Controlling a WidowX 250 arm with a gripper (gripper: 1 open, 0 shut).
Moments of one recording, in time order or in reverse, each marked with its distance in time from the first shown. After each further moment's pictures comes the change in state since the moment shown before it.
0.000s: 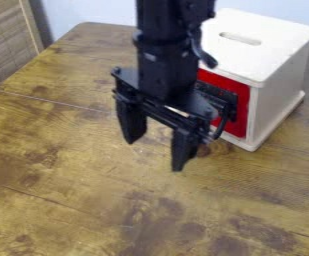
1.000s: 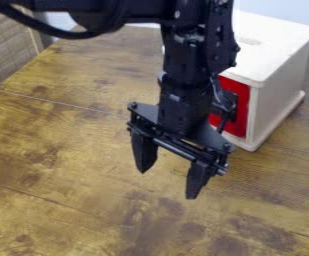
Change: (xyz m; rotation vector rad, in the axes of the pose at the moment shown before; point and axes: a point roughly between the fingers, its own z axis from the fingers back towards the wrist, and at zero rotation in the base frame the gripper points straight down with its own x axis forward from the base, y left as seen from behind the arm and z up) arm 0.004 -0.005 -0.031 0.027 0.045 0.114
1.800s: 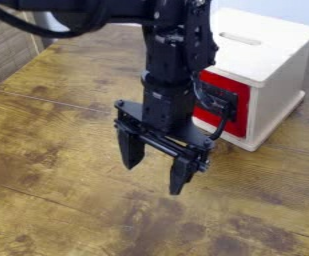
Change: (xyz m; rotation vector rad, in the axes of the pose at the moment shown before) arm 0.000 0.016 -0.004 0.000 0.012 -0.052
